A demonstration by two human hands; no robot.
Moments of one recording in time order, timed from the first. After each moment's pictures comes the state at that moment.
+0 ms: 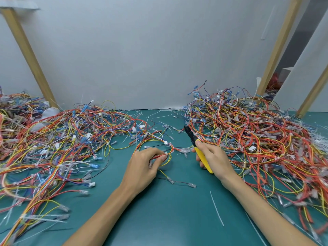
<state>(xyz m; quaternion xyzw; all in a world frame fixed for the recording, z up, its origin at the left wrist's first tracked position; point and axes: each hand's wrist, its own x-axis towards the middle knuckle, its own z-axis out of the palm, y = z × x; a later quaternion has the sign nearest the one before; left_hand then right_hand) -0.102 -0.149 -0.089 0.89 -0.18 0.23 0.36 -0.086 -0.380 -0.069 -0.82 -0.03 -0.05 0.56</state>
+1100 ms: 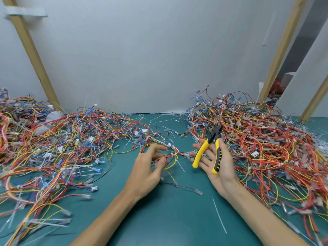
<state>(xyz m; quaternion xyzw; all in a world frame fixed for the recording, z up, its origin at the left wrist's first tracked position) -0.116 -0.155 -0.076 0.82 -0.18 0.18 0.51 -0.090 -0.367 -0.065 -0.51 0.02 0.01 0.86</state>
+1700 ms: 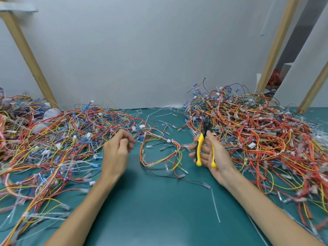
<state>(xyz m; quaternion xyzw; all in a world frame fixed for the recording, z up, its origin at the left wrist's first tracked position) -0.098 -0.109 -0.062 0.79 -0.05 0.29 0.53 -0.085 -0.376 -0.063 -0.58 0.03 0.06 0.81</state>
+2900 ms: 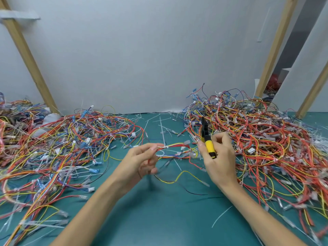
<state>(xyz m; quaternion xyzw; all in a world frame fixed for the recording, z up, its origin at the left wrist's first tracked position) -0.112 -0.143 -0.048 0.59 -0.11 -0.09 0.79 -0.094 -0.377 -0.064 -0.83 -0.08 -0.36 0.41</state>
